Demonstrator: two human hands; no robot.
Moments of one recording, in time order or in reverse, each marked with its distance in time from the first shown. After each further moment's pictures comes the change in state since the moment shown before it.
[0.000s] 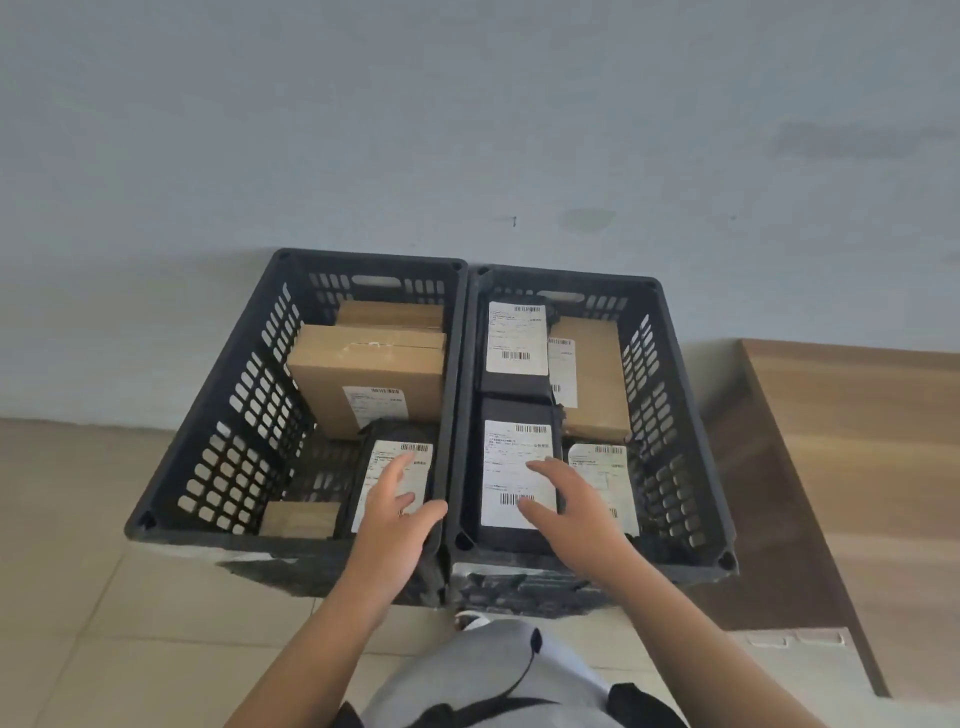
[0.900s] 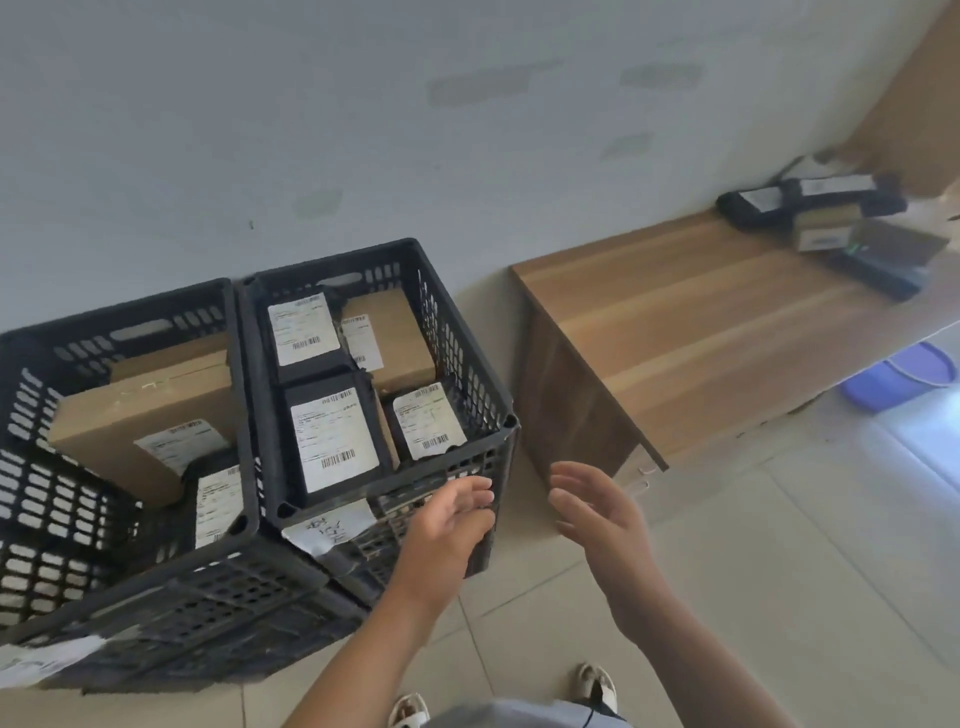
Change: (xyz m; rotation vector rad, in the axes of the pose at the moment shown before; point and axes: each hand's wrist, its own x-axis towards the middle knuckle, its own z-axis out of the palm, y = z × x) left_hand -0.146 -0.013 0.169 0.119 -0.531 0.130; right_hand -0.239 0.101 -0.047 0.812 0.651 0.218
